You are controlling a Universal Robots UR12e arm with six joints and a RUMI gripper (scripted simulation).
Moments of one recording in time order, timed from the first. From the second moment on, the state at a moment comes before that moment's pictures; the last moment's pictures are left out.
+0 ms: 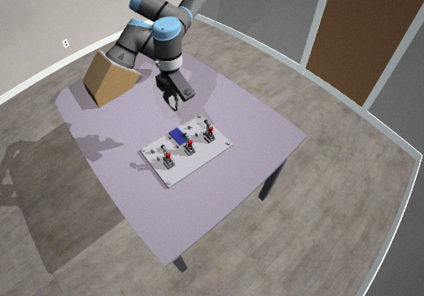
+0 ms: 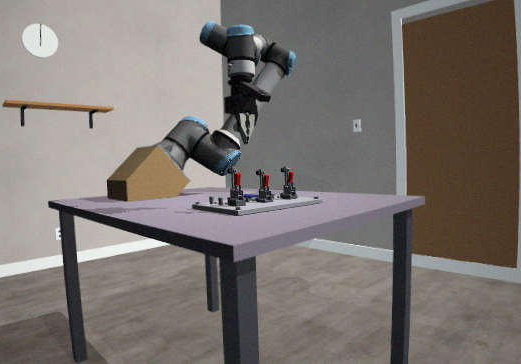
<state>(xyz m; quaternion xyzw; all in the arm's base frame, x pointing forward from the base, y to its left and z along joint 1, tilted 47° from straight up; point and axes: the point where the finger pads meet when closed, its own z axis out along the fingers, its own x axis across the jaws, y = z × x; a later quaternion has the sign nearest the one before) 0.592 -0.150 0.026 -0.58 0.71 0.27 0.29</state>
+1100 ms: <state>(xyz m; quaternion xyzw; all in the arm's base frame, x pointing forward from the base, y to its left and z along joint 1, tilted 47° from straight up) 0.600 -0.076 -0.043 -0.58 0.71 0.27 0.29</state>
